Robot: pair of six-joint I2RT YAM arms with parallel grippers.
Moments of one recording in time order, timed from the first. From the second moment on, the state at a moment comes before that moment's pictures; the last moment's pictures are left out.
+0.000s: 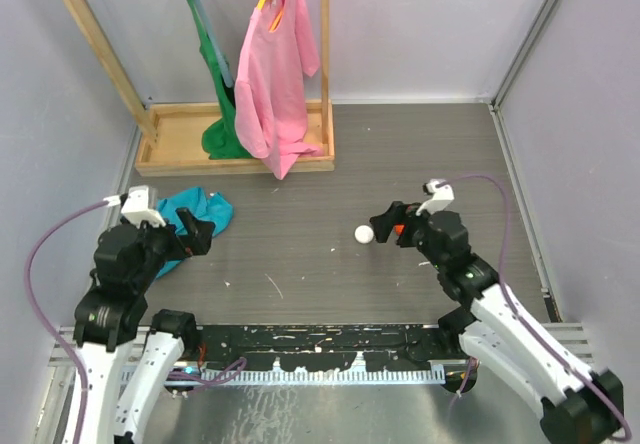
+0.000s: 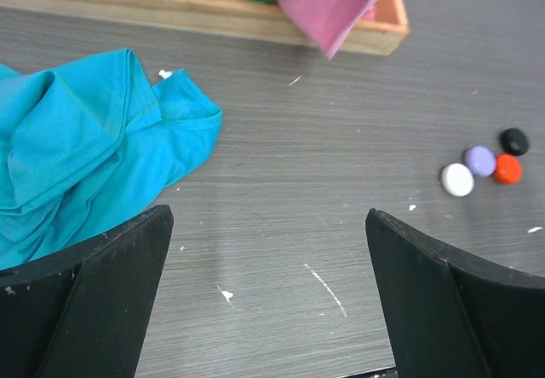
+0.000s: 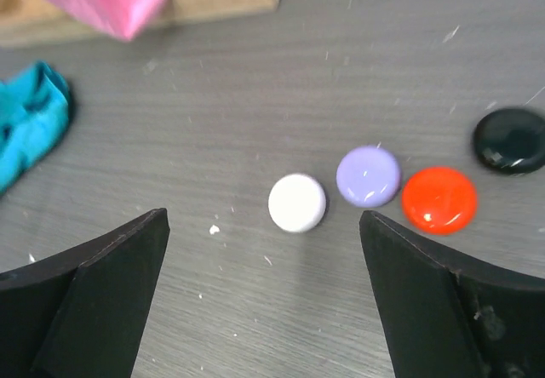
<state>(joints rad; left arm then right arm) -0.15 0.44 0.81 -0.75 0.05 -0.31 0.48 0.74 0.42 -0.07 0.03 0.48</state>
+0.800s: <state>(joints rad) -0.15 0.06 0.72 -0.82 -0.03 -0.35 0.48 0.20 0.50 -0.35 0.35 0.35</state>
